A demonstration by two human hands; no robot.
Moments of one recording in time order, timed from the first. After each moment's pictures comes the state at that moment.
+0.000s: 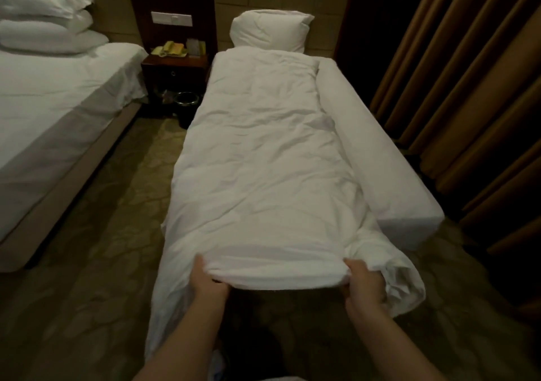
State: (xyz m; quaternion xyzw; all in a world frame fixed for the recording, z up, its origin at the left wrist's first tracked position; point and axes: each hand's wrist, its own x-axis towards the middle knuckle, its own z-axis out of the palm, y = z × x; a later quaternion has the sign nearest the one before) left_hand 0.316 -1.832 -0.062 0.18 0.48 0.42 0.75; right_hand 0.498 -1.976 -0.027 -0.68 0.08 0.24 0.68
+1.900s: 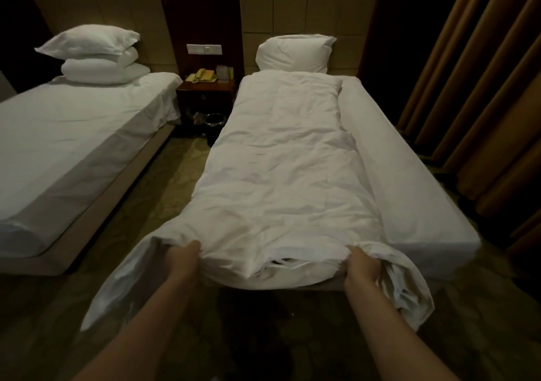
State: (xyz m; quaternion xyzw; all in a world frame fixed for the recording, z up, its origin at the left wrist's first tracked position) left_hand 0.297 -1.783 -0.003 0.40 0.70 0.34 0.48; right_hand 0.557 -1.920 -0.031 -0.66 0.13 0.23 0.70
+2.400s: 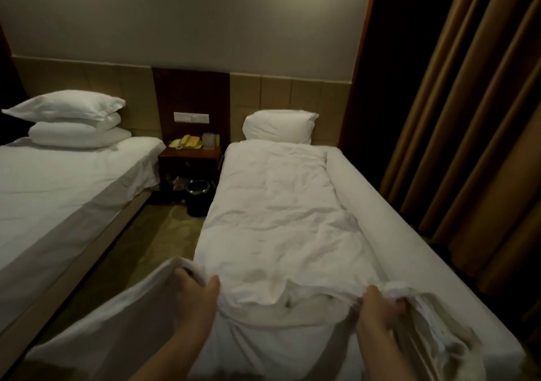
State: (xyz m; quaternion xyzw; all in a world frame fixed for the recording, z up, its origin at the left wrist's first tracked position) left_hand 0.351 -1.583 0.050 0.54 0.58 0.40 0.45; right_hand 0.610 -1.715 0.009 -0.70 0.12 0.05 0.70
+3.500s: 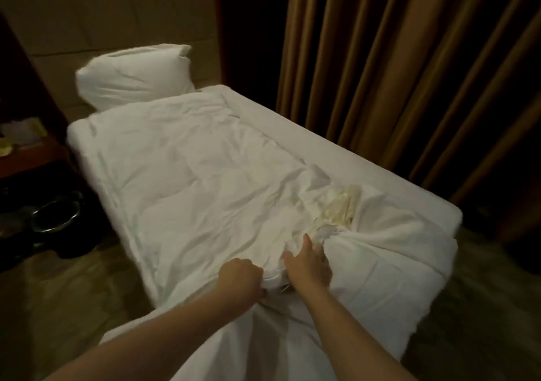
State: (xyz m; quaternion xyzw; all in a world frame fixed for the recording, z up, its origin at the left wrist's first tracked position) left_hand 0.524 -1.196 0.005 0.99 0.03 -0.16 -0.03; right_hand 0.587 -1.318 -0.027 -0.95 0.06 0.13 0.27
